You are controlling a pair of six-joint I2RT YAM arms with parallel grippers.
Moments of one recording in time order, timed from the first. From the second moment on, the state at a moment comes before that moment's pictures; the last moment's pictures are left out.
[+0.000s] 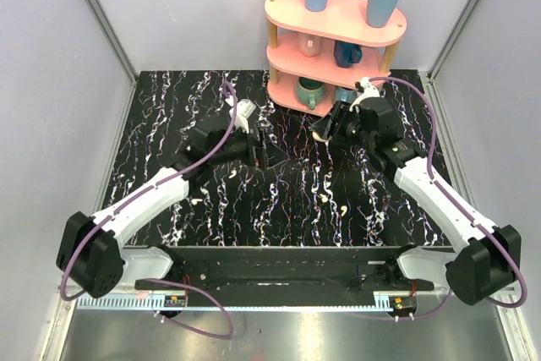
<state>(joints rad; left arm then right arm) -0.57 1.22 0.87 0.02 0.48 -0.52 0.42 1.23 1.04 -0.24 -0.10 0.61</state>
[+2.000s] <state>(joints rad) -0.73 1.51 1.13 0.13 0.35 -0.64 0.53 1.17 0.99 -0.11 0.04 0.65</state>
